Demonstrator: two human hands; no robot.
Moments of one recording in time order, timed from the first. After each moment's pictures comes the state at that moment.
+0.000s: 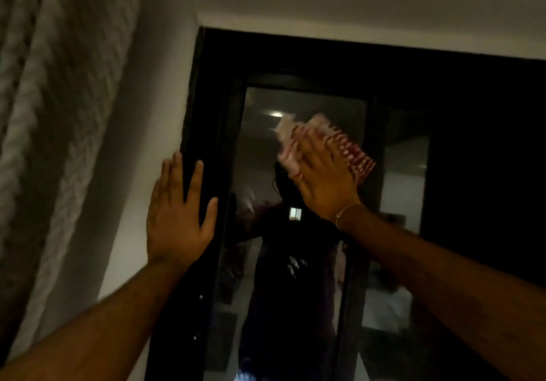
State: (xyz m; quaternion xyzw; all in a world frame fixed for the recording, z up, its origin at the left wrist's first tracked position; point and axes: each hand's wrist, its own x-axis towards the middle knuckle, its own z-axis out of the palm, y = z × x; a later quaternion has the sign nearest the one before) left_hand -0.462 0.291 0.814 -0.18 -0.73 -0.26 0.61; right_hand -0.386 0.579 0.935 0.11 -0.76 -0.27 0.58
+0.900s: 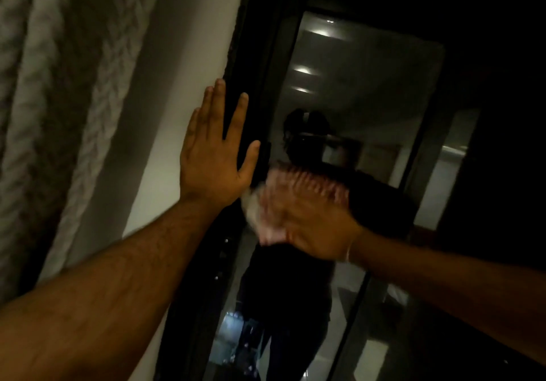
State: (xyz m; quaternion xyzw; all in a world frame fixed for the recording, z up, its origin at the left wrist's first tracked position) left_hand -0.469 0.287 0.808 -0.20 -0.71 -0.26 0.63; right_hand -0.406 0.545 0.796 0.37 -0.77 -0.37 0.37
